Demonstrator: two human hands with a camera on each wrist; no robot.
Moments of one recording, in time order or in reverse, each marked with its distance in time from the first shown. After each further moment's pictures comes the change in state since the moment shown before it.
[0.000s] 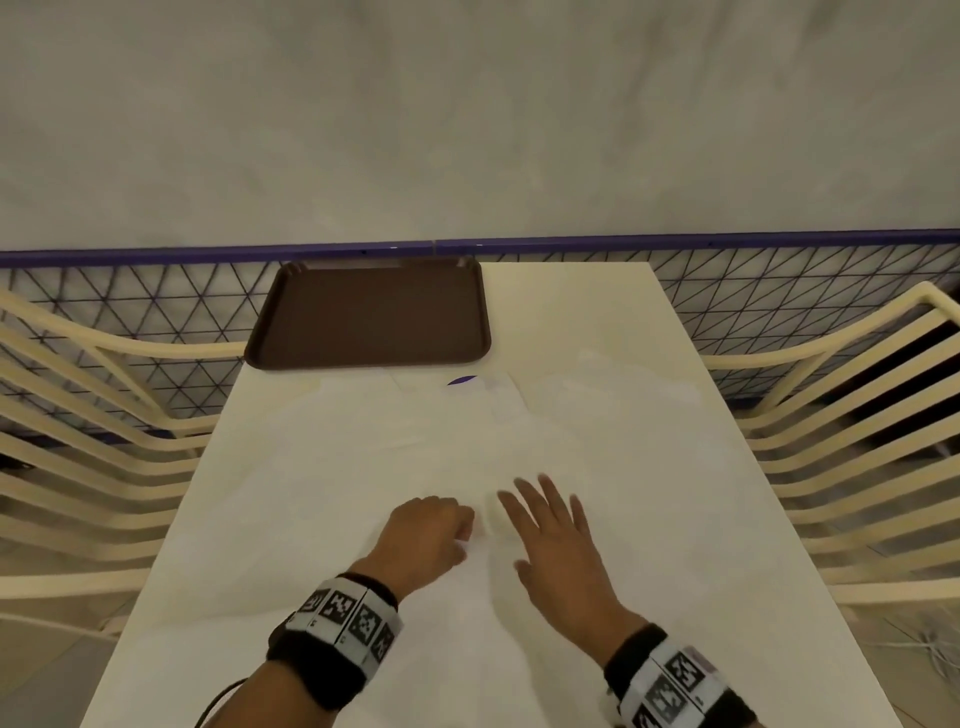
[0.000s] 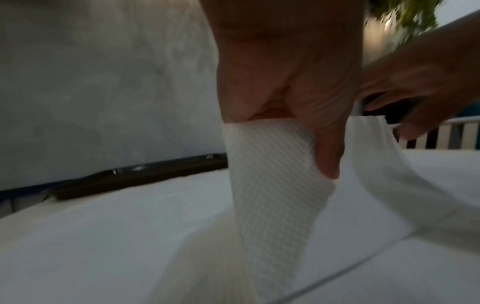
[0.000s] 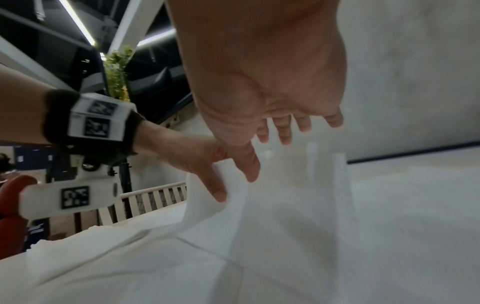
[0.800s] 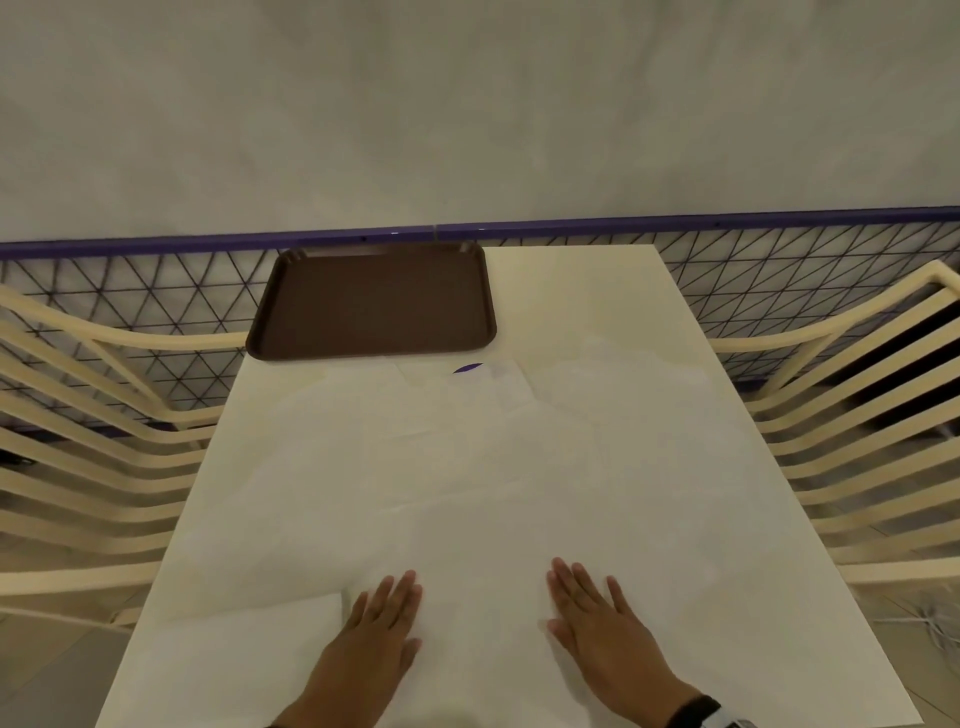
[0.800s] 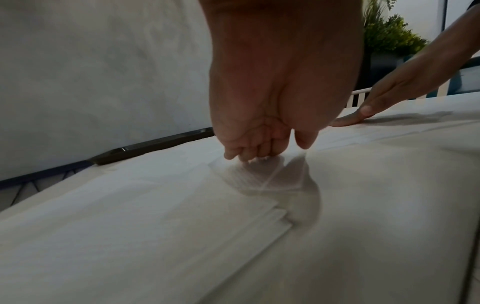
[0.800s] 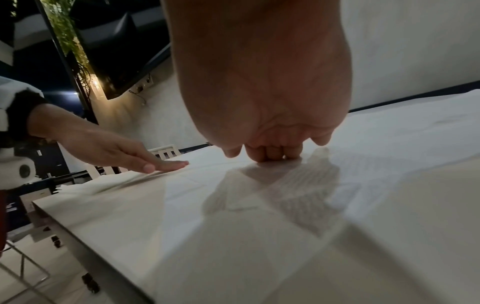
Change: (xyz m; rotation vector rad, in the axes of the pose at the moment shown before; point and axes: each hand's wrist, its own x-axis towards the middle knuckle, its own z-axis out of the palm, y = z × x) left_hand -0.088 -0.061 0.127 0.224 0.126 0.037; right_hand -0.072 0.023 0.048 -0.060 -0.530 0.037
